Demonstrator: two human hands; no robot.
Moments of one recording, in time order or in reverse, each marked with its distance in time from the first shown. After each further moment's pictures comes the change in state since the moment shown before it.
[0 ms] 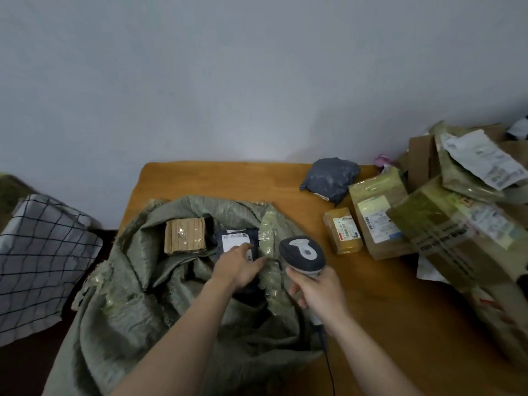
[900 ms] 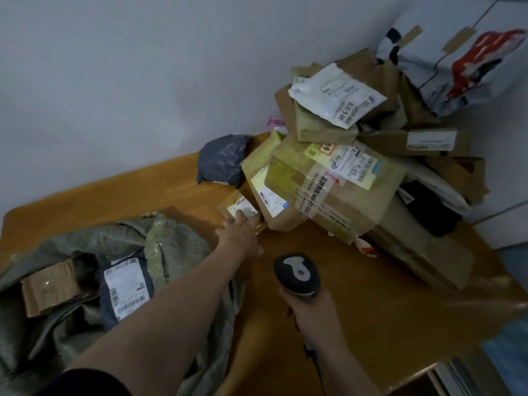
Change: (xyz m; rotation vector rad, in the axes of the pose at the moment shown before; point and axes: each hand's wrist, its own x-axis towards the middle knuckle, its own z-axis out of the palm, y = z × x) left_hand 0.069 0.239 0.145 0.808 -0.212 0.218; right_hand -0.013 0.130 -0.165 0.254 0.198 0.229
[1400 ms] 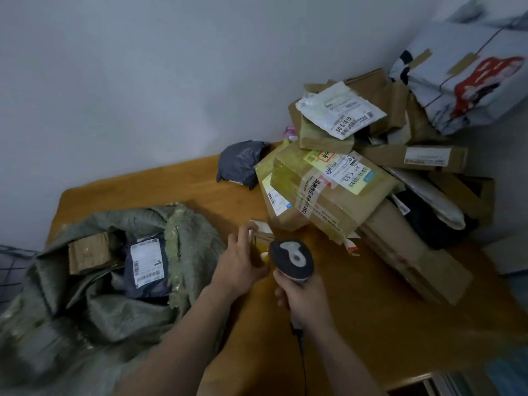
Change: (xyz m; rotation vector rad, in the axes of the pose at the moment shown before) left_hand -0.132 0.008 0.040 -0.724 0.455 0.110; right_hand -0.028 -0.028 -0.021 0.044 -0.080 -0.169
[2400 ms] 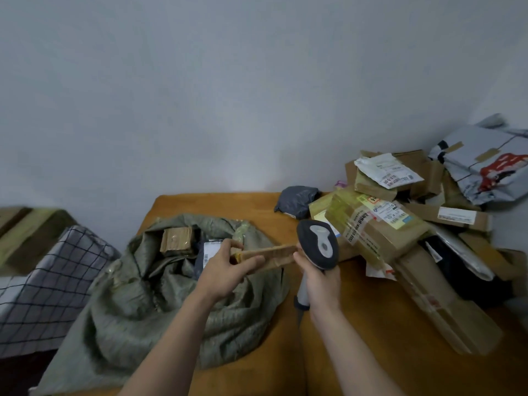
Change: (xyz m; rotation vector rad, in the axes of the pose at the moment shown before) left_hand -0.168 -0.018 -0.135 -0.423 0.257 -0.255; right_hand -0.091 -0.060 0.072 0.383 -0.025 -0.252
